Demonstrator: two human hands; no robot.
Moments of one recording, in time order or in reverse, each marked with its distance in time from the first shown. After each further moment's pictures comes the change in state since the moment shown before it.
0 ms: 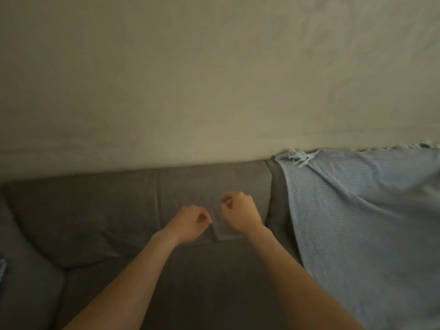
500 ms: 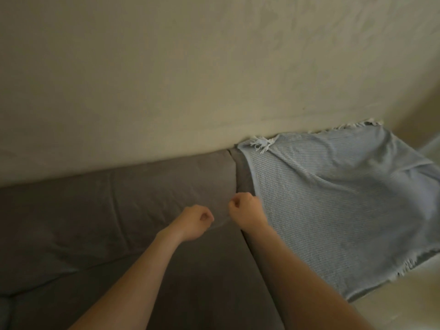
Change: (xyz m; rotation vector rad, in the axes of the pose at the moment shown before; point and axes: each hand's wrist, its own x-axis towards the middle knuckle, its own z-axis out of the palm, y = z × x) left_hand 0.060 0.072 0.090 -0.043 -0.184 0.047; right_hand -0.015 0.122 -0.058 -0.027 0.161 0.211
